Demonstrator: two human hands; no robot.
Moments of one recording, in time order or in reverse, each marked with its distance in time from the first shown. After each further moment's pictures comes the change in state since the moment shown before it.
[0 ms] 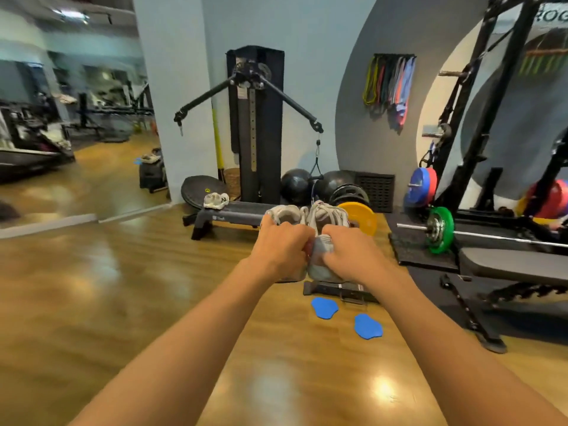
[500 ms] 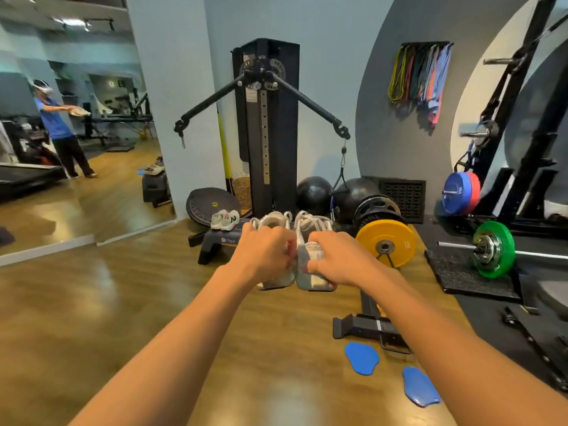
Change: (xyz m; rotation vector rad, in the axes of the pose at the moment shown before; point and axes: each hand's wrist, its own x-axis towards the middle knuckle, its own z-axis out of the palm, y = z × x) left_hand 0.238 -0.281 0.099 -0.068 -0.072 -0.102; right_hand 0.368 -0.014 0.091 0.175 -0.145 -0.023
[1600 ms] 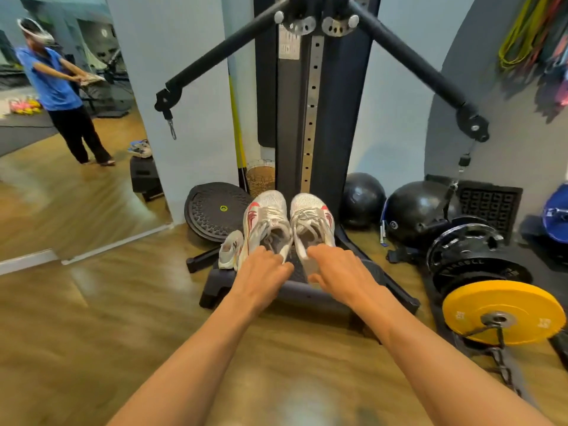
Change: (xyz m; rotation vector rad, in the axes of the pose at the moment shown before) left_hand 0.552 -0.575 0.254 0.405 -0.201 0.191; right_hand 0.830 0.059 0.197 -0.215 -0.003 -0.136
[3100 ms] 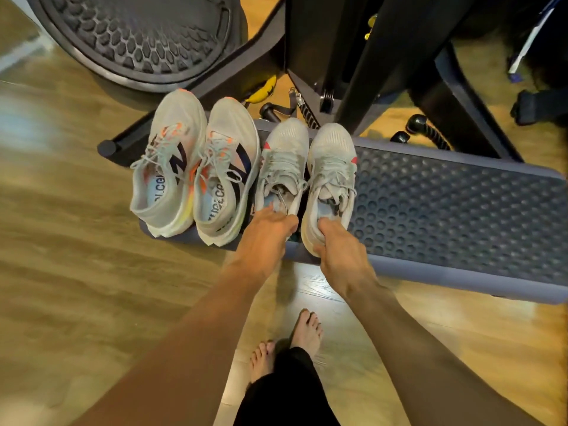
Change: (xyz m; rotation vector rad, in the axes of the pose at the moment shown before) left_hand 0.355 -0.188 0.717 -0.729 -0.409 -0.166; right_hand 0.477 0.206 0.610 0.395 -0.548 0.512
